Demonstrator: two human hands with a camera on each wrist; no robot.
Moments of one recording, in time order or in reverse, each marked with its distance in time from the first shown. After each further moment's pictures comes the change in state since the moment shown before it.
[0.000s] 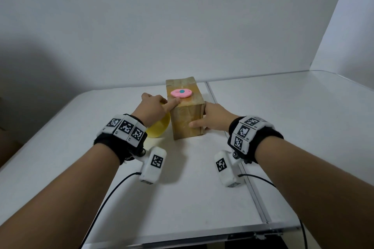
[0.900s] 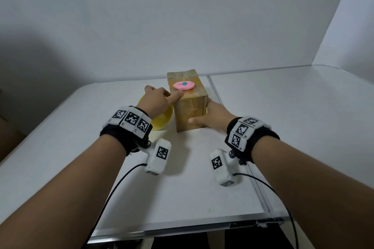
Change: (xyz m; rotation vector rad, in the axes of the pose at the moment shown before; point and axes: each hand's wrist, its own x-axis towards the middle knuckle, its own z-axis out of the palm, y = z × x) left_hand -0.006 0.000 0.001 0.026 0.042 0.090; right_hand -0.013 0.001 0.018 0.122 0.092 0.024
